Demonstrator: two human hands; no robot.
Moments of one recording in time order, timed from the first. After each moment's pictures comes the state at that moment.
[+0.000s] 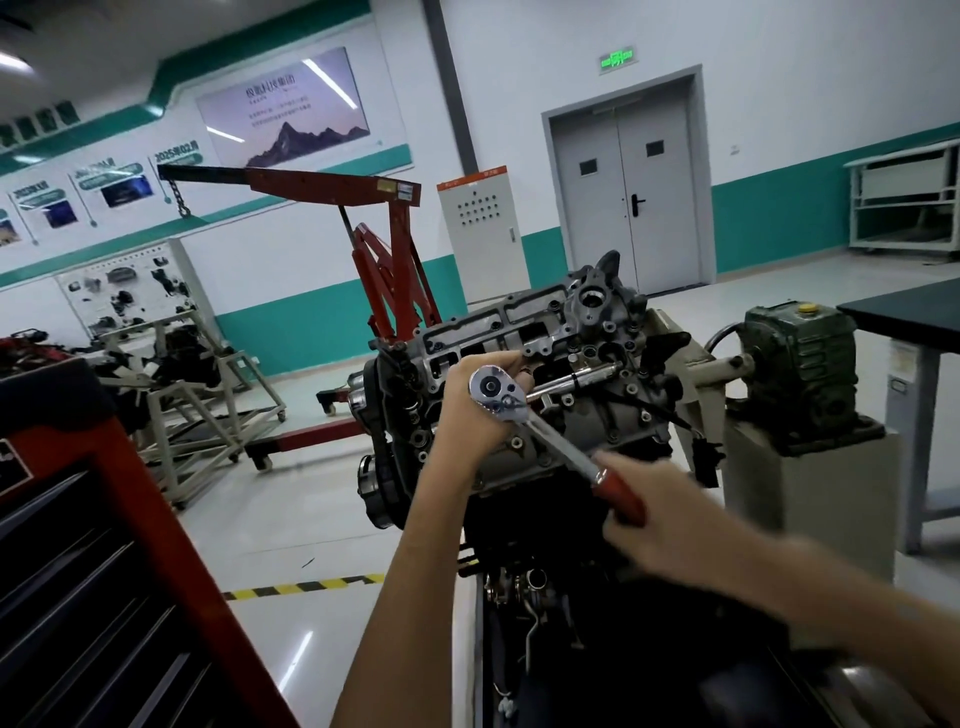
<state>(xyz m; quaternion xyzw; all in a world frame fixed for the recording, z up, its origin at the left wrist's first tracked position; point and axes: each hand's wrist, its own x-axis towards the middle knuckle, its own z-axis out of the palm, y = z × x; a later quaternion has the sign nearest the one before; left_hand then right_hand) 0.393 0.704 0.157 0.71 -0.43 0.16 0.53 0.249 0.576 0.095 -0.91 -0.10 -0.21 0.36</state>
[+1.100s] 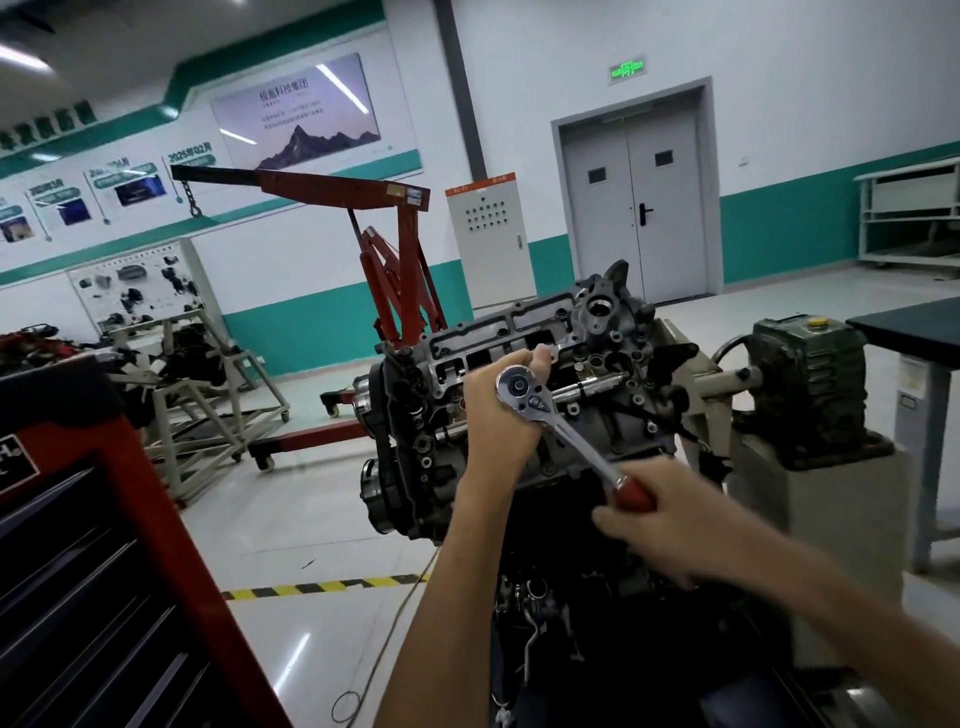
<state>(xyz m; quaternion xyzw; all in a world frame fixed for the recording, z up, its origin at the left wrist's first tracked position) 0.377 0.681 0.149 0.64 -0.41 0.24 0.61 0.256 0.569 0.101 -0.87 -0.06 -0.14 0.46</state>
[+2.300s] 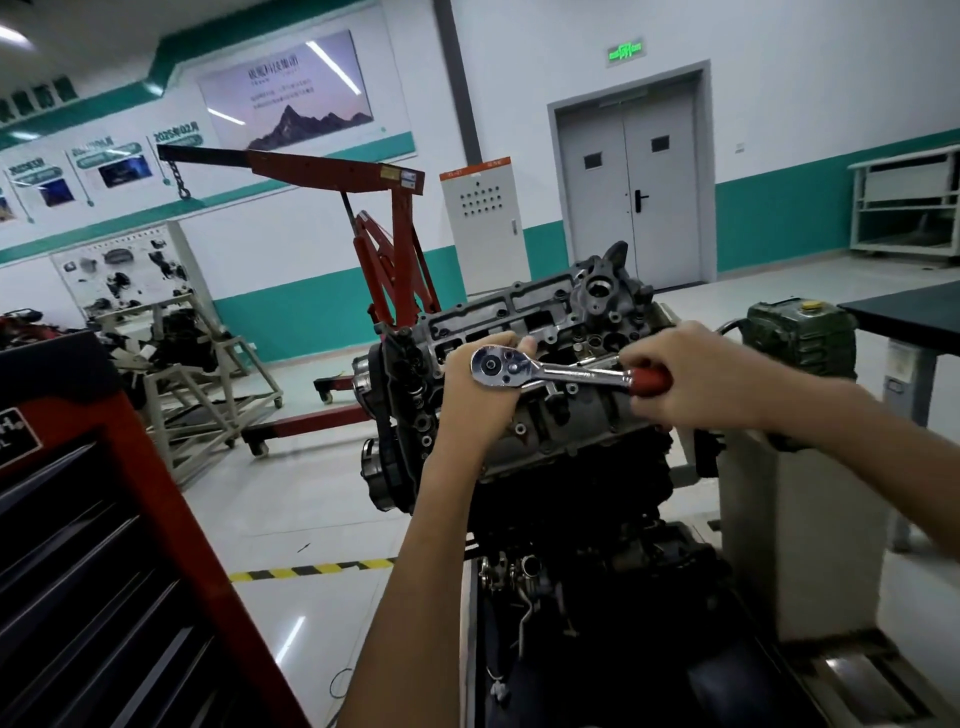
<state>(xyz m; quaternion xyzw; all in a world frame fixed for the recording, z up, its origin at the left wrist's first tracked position) 0.385 0.707 0.154 0.68 -0.41 0.21 0.57 0.262 0.538 0.175 -0.97 -0.06 -0.19 0.15</state>
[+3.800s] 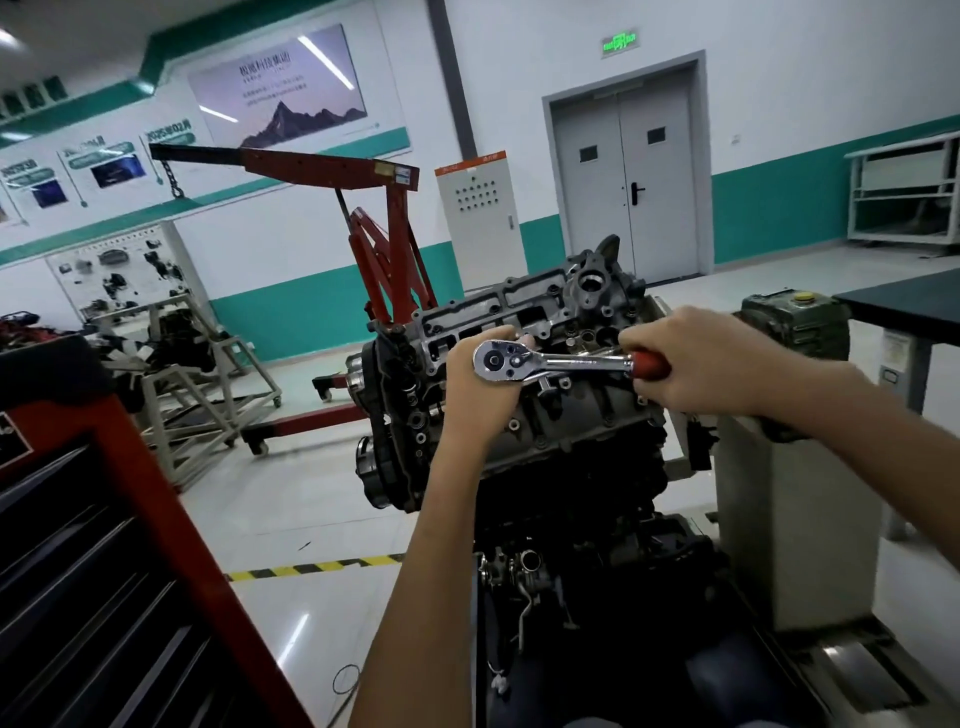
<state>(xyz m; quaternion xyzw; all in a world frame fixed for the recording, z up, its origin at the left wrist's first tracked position) 0.385 0.698 0.152 0.68 -0.41 0.20 0.56 0.268 0.521 0.177 -0.97 -0.04 -0.25 0.02</state>
